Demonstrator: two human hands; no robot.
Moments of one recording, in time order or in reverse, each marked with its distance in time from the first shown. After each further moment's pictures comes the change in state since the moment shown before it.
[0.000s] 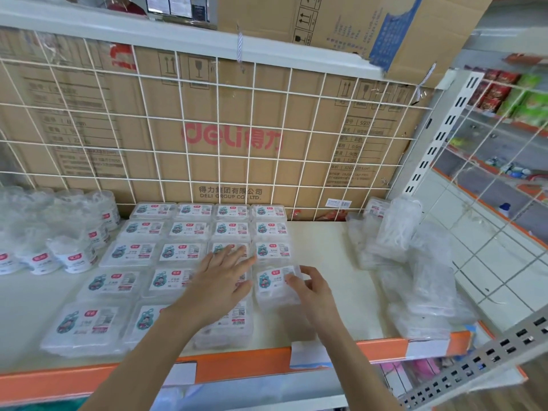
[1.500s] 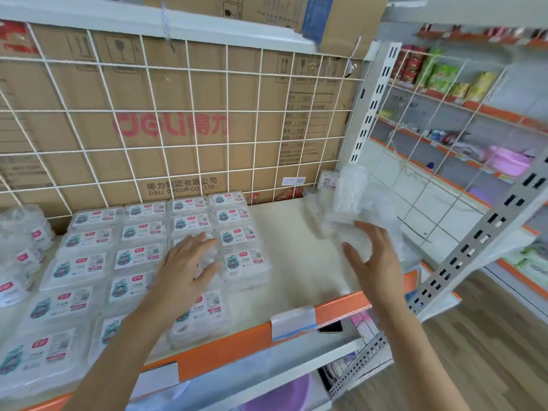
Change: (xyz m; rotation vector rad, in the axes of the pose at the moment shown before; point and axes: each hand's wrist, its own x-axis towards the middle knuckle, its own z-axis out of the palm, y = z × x) left_hand 0.001 -0.022 0.008 -0.329 0.190 0.099; right_hand -0.048 0.008 -0.105 -0.463 0.662 -0.456
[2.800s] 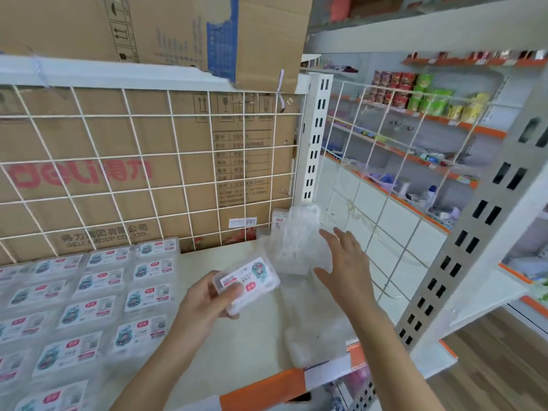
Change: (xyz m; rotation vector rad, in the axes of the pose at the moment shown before) left_hand 0.086 0.165 0.085 -1.041 0.102 -0.176; right_hand 0.119 0.096 -0.022 -0.331 -0.256 -0.056
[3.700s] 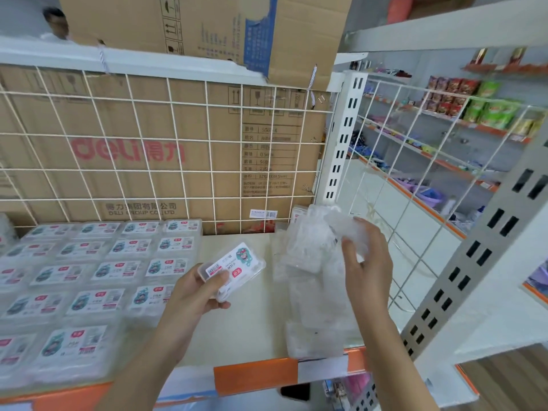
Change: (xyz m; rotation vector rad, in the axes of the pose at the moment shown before) left_hand -0.038 0.008 0.005 -0.113 0.233 -0.067; right_hand -0.006 -0.007 -0.020 0.751 0.311 0.029
